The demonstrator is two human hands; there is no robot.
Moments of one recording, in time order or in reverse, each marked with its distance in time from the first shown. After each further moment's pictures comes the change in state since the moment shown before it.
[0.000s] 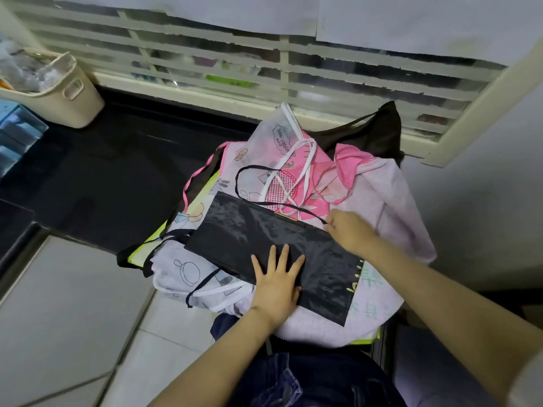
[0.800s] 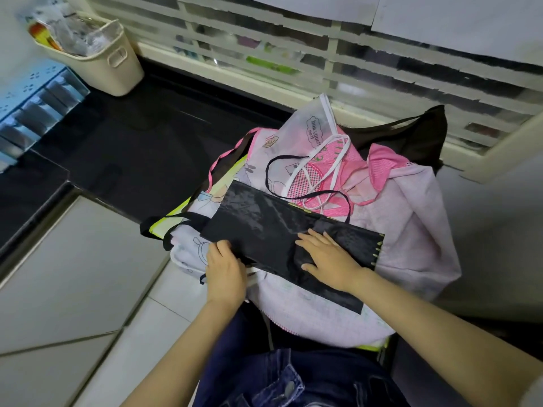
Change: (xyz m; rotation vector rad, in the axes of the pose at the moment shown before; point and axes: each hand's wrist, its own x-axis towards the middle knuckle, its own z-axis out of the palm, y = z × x) left_hand -0.039 -0.074 -0.001 -0.563 0.471 -0.645; right_hand -0.019 -0.032 0.062 -0.215 -0.218 -0.505
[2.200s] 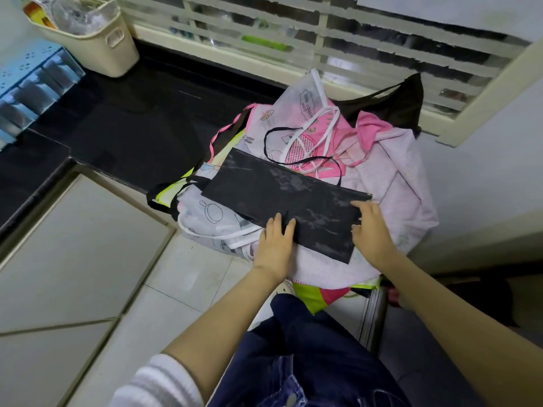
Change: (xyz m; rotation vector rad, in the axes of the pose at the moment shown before) left_hand -0.060 0.031 0.020 0.378 -0.350 0.503; right_hand -0.084 -0.002 0.015 0.434 0.555 0.507
